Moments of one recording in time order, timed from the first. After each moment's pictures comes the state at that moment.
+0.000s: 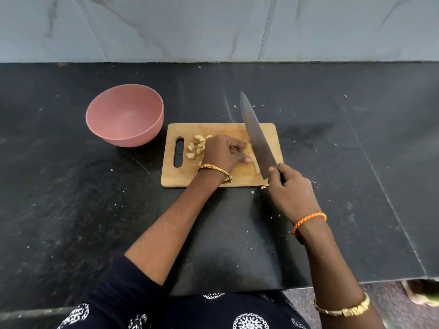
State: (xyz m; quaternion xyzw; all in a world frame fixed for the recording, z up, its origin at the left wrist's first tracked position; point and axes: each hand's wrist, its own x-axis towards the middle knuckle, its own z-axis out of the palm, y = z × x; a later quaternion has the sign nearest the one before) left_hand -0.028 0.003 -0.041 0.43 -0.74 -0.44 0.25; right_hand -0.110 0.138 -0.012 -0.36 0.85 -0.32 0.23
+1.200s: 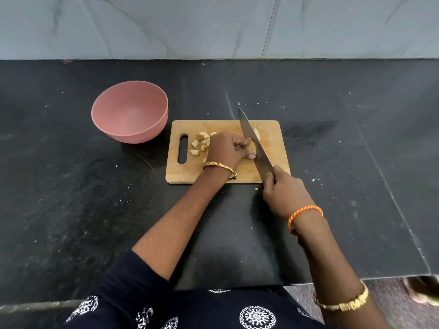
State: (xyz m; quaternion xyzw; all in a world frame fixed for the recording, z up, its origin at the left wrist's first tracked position) left_hand -0.027 0.006 -0.039 0.45 -0.74 -0.44 0.26; right_hand -0.098 0.132 -0.013 -0.37 0.87 -0.18 0.26
